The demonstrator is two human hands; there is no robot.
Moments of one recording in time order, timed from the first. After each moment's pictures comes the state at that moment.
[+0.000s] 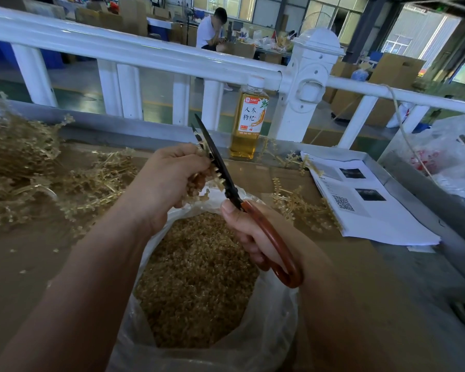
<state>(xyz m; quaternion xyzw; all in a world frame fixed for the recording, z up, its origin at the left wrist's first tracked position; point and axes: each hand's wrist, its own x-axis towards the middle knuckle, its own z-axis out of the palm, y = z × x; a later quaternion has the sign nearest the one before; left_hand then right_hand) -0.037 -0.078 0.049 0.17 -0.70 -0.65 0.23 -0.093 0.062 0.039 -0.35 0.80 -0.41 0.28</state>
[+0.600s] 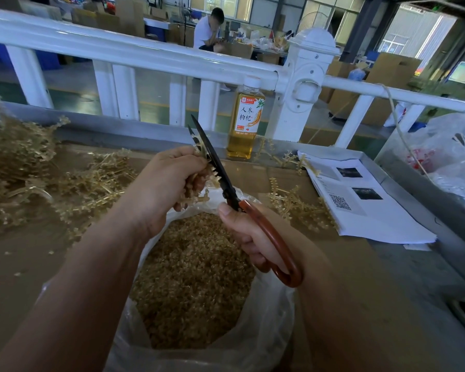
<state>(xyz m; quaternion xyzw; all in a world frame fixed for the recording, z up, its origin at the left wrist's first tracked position) -0.039 -0.075 0.048 0.16 -0.69 -0.68 0.21 -0.087 0.061 0.061 -0.27 0.70 -0.50 0.44</state>
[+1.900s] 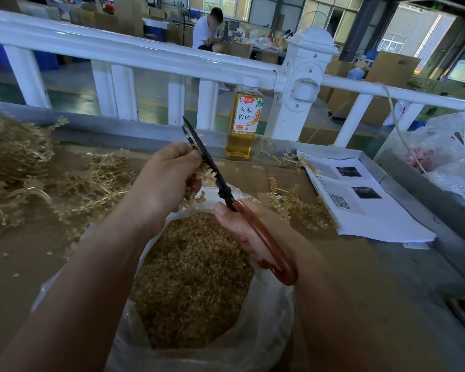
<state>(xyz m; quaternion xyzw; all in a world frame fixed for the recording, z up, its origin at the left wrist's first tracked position) -0.039 -0.070 0.047 0.18 -0.71 -0.63 0.25 -0.097 0.067 0.036 -0.32 0.80 -0.42 0.28</state>
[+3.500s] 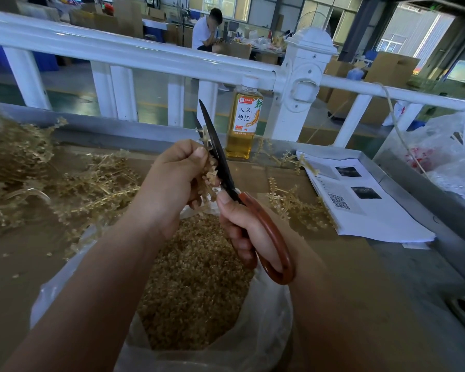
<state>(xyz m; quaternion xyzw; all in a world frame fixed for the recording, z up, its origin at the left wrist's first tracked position) -0.038 -0.057 0.050 0.10 -0.65 -0.71 0.25 -0.073 0.057 0.071 -0.25 0.79 -0.44 0.35</state>
